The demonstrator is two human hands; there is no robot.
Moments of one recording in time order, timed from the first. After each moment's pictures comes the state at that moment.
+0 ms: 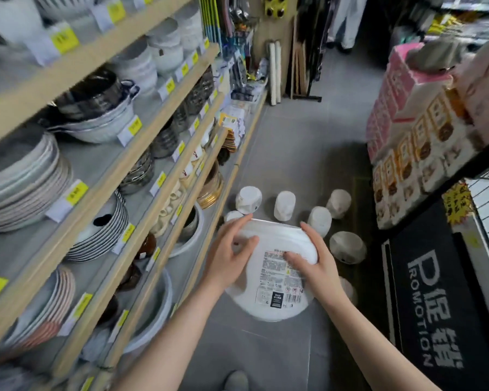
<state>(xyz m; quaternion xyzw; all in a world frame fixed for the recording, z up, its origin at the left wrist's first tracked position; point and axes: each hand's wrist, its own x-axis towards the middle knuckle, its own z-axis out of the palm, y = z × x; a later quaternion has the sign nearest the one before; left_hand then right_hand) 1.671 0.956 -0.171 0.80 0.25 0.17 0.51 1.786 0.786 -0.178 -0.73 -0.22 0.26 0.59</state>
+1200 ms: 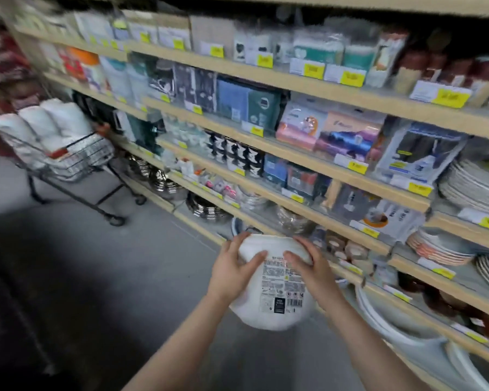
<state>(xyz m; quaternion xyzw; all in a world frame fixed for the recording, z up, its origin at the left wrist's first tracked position) 1.280 0.564 -0.136 0.22 0.82 0.53 0.10 1.374 0.727 -0.125 -0.26 -0.75 0.60 0.13</state>
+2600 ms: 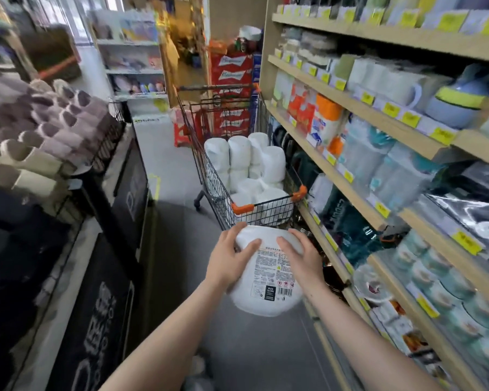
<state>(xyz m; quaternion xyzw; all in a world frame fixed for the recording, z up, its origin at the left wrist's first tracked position) 0.609 0.163 -0.128 -0.08 0.85 0.52 -0.11 0.576 0.334 -0.126 -0.01 -0.81 0.58 -0.02</state>
